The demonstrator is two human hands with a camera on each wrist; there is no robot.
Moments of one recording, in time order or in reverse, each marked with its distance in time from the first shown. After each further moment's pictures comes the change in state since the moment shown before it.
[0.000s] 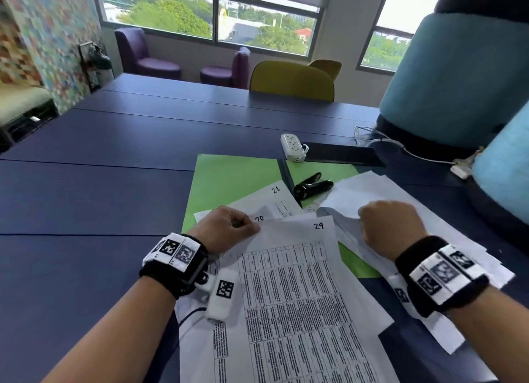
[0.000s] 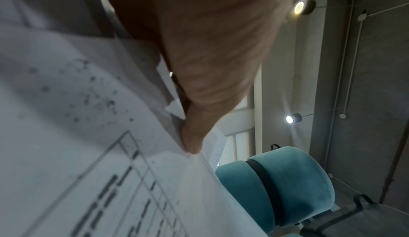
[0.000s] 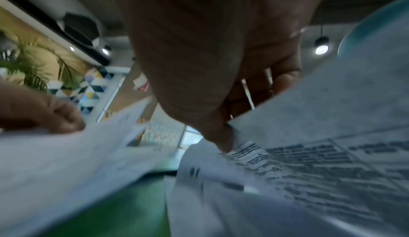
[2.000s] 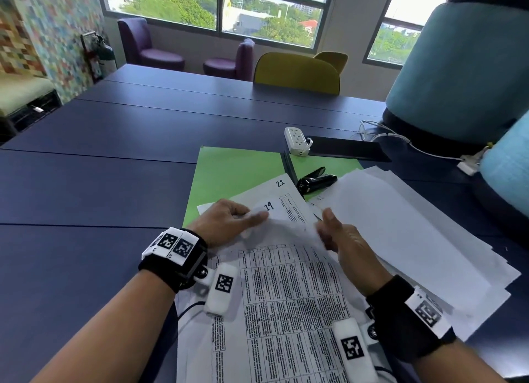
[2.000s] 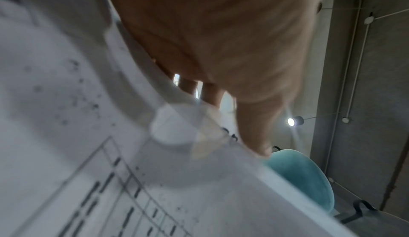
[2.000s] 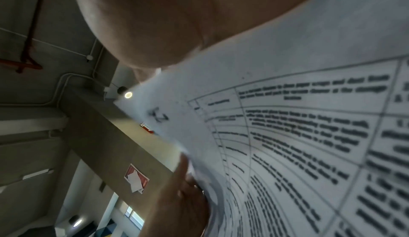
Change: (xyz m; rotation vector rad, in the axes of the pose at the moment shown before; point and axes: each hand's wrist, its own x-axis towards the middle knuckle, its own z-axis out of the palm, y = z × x) left_hand -0.002 0.003 -0.003 -0.156 -0.051 -0.050; right_hand -0.033 -0.073 0.008 1.726 -0.114 -0.065
